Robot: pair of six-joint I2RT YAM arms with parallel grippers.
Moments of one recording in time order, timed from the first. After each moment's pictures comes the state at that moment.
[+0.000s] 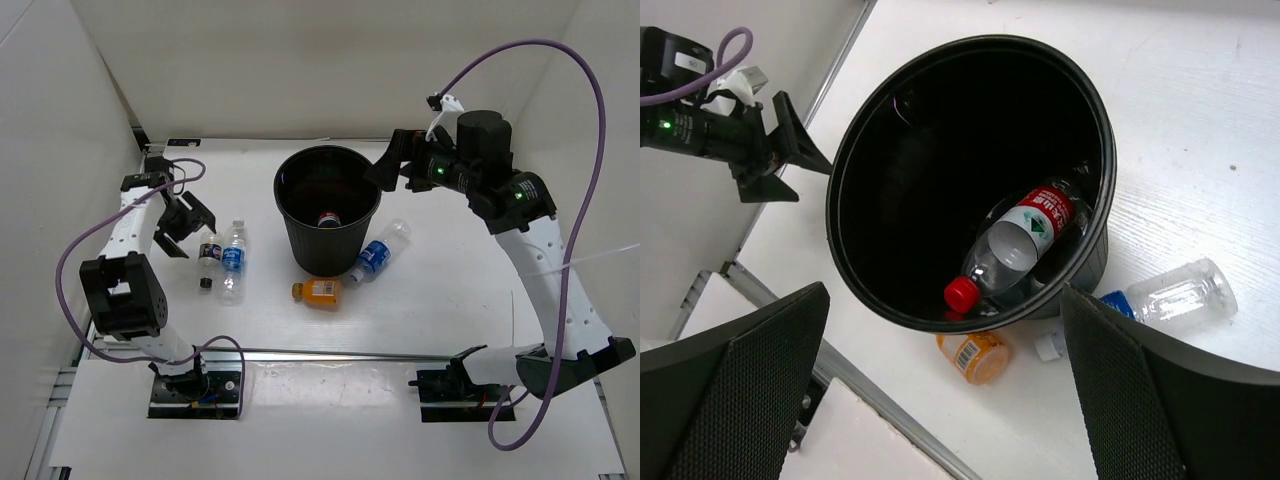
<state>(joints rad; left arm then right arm) 0.13 1.64 1.39 -1.08 0.05 -0.65 0.47 1.30 1.72 -0.80 -0.26 0.35</state>
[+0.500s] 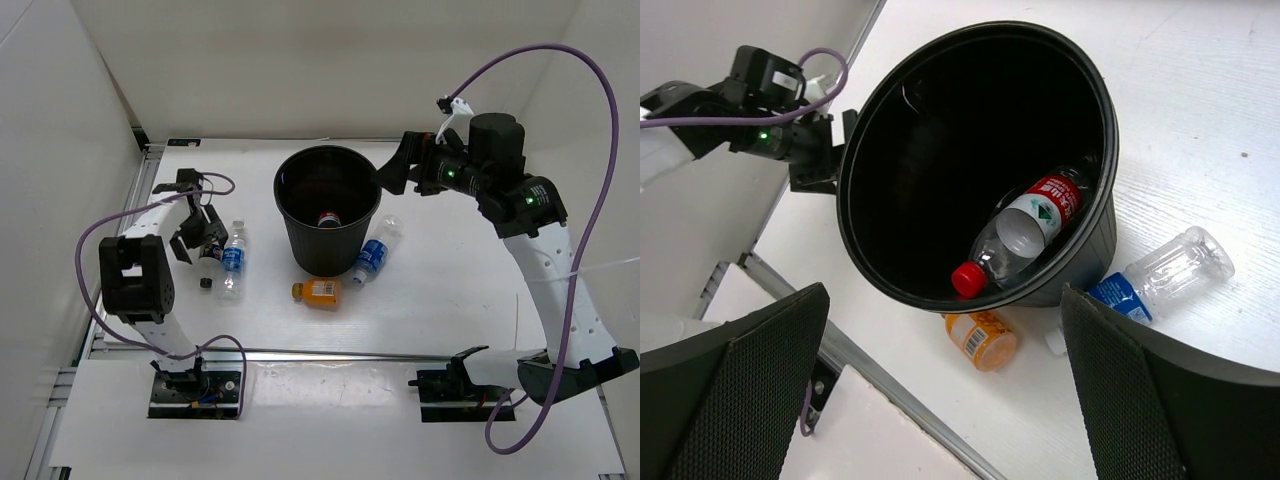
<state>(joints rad) 0.01 1.74 1.29 -0.90 -0.13 -0.48 0.41 1.26 1.70 -0.83 -0.34 0.36</state>
